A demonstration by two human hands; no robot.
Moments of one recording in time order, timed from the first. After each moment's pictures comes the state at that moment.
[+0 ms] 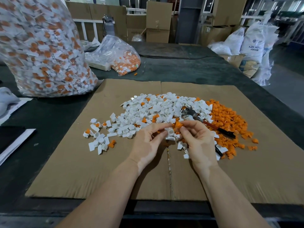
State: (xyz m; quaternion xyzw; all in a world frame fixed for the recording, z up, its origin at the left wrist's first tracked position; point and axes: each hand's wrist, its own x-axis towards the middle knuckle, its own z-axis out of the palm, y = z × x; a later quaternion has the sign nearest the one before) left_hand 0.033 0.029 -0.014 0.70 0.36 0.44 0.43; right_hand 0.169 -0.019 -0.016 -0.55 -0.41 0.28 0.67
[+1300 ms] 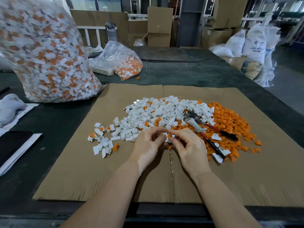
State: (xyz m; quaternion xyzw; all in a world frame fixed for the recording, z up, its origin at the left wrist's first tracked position) left_hand 0.030 0.032 -0.010 0.63 0.40 0.39 0.53; right_hand 0.155 -0.021 -0.019 -0.59 -0.63 0.02 0.50
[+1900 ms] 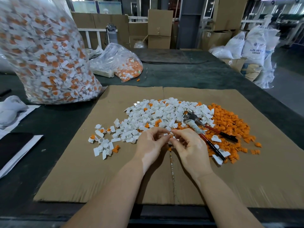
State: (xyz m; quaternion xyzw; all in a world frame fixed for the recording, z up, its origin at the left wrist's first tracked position) left_hand 0.039 0.035 -0.009 0.65 0.42 0.39 0.50; right_hand 0.158 -0.021 -0.016 -0.62 -0.63 0.01 0.47
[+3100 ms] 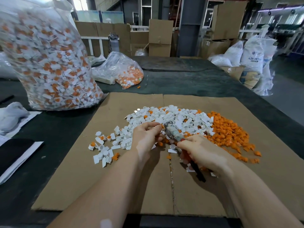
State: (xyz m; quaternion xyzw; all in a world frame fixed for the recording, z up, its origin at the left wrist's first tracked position) left_hand 0.047 0.066 0.010 0.45 0.44 0.47 0.62; right_hand 0.171 -0.028 0.058 -0.71 -0.49 0.42 0.28
